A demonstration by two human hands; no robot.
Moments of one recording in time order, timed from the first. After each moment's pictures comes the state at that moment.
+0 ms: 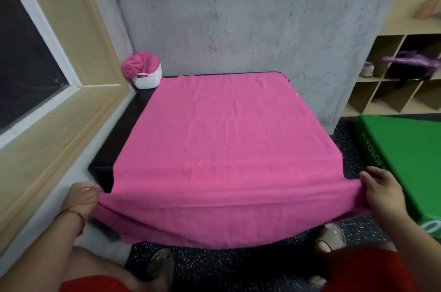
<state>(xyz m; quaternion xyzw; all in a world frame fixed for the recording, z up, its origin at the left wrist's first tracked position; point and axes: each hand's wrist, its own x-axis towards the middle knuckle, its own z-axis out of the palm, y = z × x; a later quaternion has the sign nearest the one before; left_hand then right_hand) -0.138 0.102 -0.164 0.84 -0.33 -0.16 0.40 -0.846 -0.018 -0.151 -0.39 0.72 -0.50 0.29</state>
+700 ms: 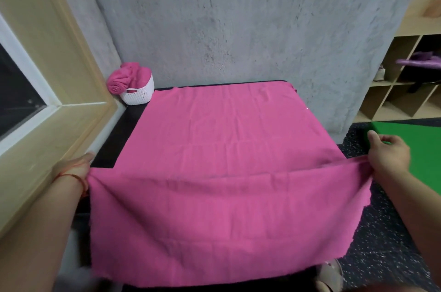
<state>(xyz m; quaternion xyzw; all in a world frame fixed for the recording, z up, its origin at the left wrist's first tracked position) -0.084 -0.095 -0.101 0.79 -0.16 -0.17 0.57 -0.812 -0.211 -0.076 -0.36 0.74 -0.53 0.22</state>
